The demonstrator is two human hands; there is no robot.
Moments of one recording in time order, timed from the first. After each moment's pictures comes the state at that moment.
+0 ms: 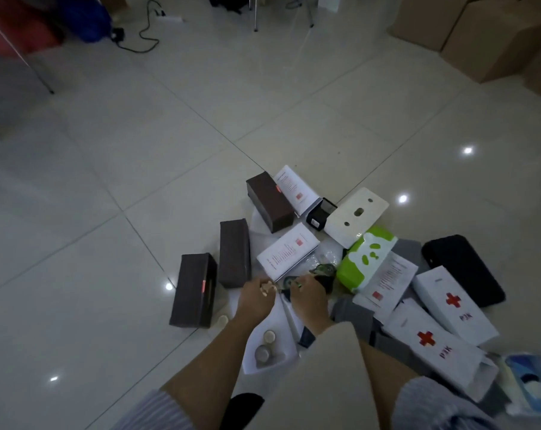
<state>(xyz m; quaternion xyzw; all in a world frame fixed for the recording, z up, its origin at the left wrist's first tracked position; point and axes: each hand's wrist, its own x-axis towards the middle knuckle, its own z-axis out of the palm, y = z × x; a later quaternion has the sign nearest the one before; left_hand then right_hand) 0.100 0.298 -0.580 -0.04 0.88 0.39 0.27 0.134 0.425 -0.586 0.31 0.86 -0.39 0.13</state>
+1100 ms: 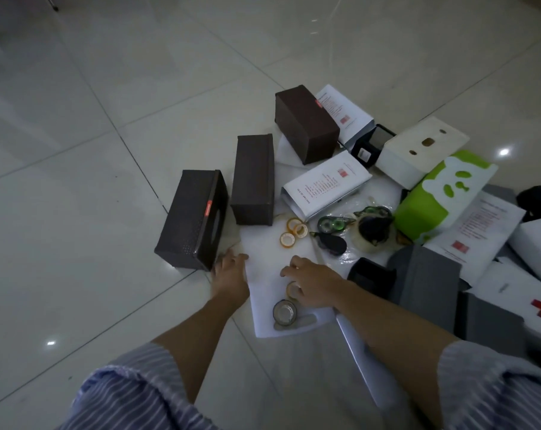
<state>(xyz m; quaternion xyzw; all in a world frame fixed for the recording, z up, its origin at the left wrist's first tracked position) 0.135 0.182 -0.884 0.02 0.96 0.20 0.17 0.159 0.396 -0.832 -0.19 0.94 -0.13 0.27</state>
